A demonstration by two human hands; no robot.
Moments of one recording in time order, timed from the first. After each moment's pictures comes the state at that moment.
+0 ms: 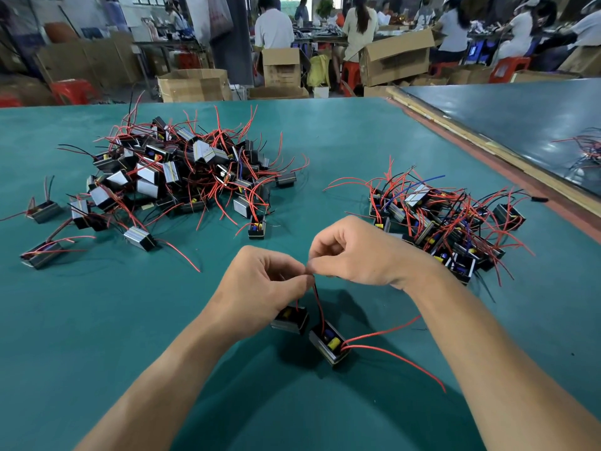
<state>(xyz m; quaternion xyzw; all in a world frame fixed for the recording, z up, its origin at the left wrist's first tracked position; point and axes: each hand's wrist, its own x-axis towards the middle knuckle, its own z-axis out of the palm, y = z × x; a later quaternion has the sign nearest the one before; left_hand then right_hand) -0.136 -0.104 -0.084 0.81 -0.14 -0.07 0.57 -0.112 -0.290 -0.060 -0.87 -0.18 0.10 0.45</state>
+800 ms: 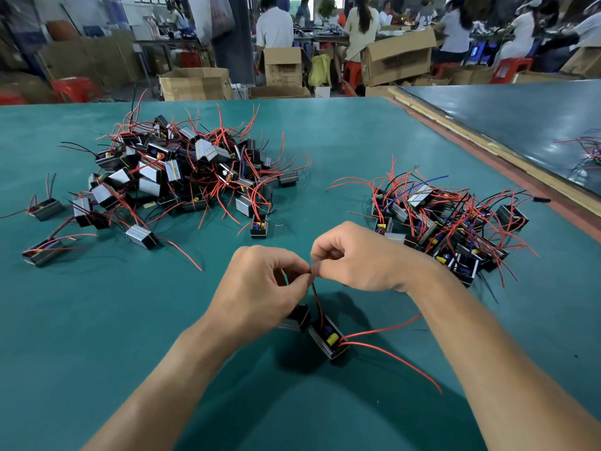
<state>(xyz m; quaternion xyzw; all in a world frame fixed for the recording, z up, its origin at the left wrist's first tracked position) -0.140 -0.104 -0.085 0.87 -0.19 0.06 0.46 -0.115 -0.287 -0.060 -0.90 -0.19 0.11 0.37</state>
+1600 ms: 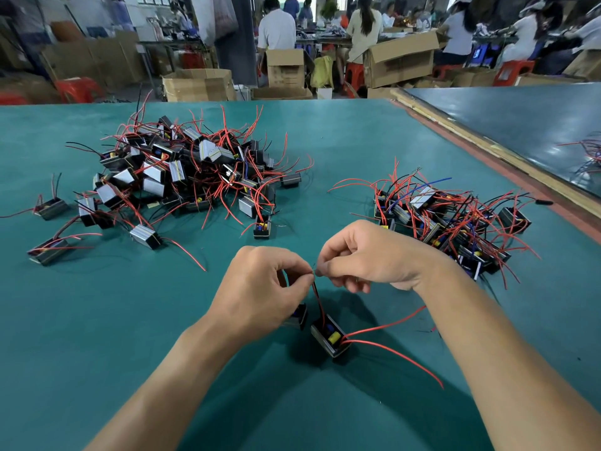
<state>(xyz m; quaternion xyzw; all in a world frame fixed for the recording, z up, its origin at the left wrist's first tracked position) -0.138 -0.102 -0.081 0.88 -0.22 0.10 0.40 -0.118 -0.291 -0.051 -0.85 -0.12 0.19 0.47</state>
